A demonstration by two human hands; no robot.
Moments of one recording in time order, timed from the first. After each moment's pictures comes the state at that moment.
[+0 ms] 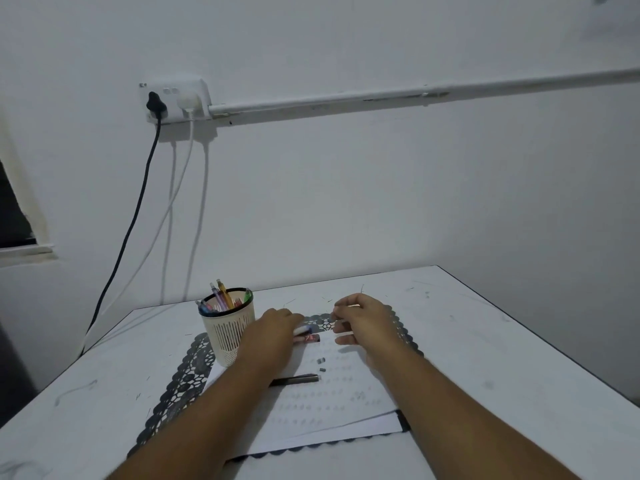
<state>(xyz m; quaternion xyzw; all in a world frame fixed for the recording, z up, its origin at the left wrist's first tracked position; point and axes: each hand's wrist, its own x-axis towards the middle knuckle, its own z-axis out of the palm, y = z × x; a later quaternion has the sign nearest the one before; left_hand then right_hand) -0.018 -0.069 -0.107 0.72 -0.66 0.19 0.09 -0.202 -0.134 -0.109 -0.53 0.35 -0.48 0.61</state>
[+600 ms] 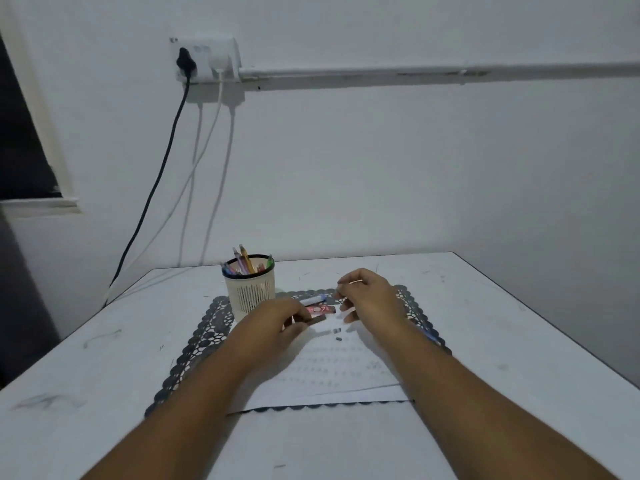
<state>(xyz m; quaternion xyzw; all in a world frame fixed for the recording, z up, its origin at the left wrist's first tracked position) 0.003 -0.003 -0.113 0.64 -0.71 0.01 0.28 -0.187 -0.096 -0.095 -0.60 0.35 -0.47 0.54</state>
